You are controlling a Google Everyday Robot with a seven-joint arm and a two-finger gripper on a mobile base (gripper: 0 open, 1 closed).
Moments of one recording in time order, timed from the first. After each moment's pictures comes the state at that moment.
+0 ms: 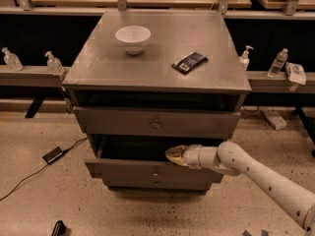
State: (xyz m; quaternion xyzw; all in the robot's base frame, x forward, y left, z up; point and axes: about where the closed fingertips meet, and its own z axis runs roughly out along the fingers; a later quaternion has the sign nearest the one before) arm 0.646 -0.069 0.456 -0.49 0.69 0.26 0.47
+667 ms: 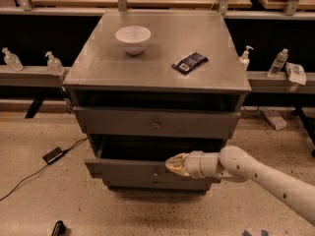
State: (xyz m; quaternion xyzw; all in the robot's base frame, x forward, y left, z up) arm 0.584 -0.066 0.477 -0.52 0.70 0.25 0.42
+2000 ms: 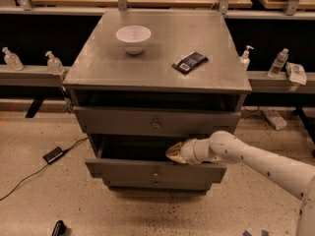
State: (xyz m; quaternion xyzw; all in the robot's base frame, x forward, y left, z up) arm 0.638 -0.073 0.468 -0.56 0.71 0.17 0.39
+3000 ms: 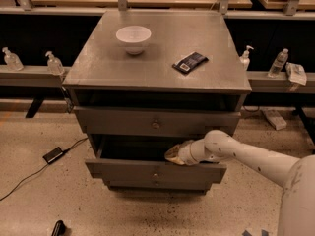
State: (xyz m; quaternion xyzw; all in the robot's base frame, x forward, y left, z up) arm 0.640 -0.066 0.436 -0.59 0.71 0.17 0.35
